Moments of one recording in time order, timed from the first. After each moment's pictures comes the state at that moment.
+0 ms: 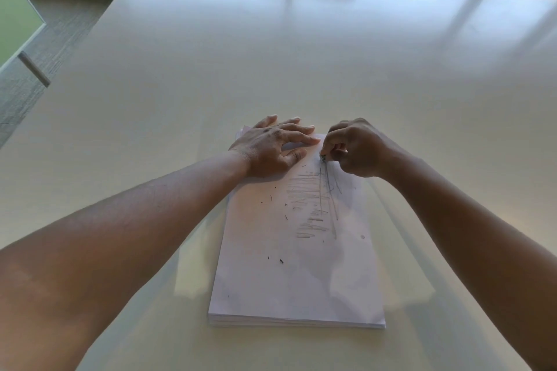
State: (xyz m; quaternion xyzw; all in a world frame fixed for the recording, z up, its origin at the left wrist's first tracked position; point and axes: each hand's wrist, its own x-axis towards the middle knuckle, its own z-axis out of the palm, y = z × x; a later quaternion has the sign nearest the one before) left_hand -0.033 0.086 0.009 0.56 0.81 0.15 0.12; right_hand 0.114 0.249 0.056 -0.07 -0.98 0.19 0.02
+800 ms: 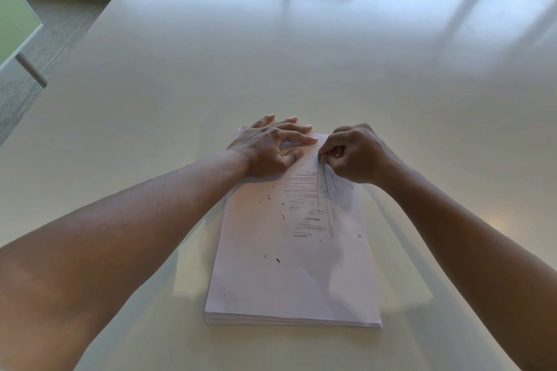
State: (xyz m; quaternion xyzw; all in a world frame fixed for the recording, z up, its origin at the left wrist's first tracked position) left_hand -0.038 0.088 0.003 0.56 0.81 0.14 0.11; right_hand 0.125 0.237 0.046 -0.11 -0.96 0.22 0.10
